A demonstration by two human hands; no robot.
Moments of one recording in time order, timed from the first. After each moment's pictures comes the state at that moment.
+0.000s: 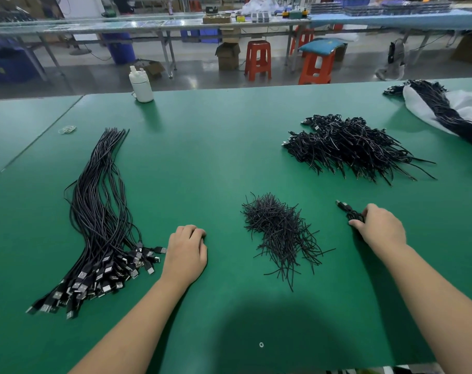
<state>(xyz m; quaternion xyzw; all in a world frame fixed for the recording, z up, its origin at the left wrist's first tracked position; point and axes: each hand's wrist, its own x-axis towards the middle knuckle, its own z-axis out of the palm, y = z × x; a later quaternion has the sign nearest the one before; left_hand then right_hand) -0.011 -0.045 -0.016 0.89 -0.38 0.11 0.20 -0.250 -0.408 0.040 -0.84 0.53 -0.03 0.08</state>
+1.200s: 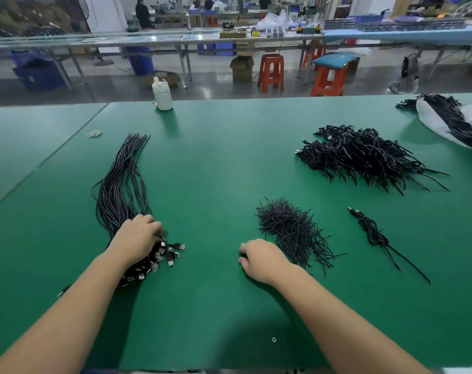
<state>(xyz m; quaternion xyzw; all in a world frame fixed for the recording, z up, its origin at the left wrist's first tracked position) 0.086 0.066 0.045 0.92 -0.40 0.03 -0.06 -0.137 -0.176 0.045 -0.98 0.11 0.08 0.14</state>
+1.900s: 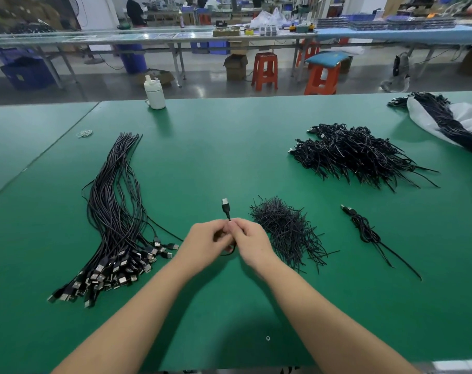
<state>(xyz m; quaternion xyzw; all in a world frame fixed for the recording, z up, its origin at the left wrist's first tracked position) -0.040 -0.045 0.070 0.82 -0.42 -0.09 0.37 -0.127 -0.157 0.069 -0.75 0.22 -0.16 0.60</state>
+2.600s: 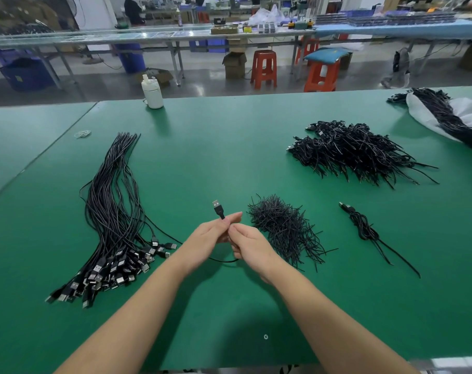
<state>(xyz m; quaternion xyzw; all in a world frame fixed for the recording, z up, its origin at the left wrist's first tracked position) -0.051 -0.051 0.085 0.68 -0.33 -0.35 0.55 -0.142 -0.158 0.069 -0.69 0.19 -0.07 0.70</state>
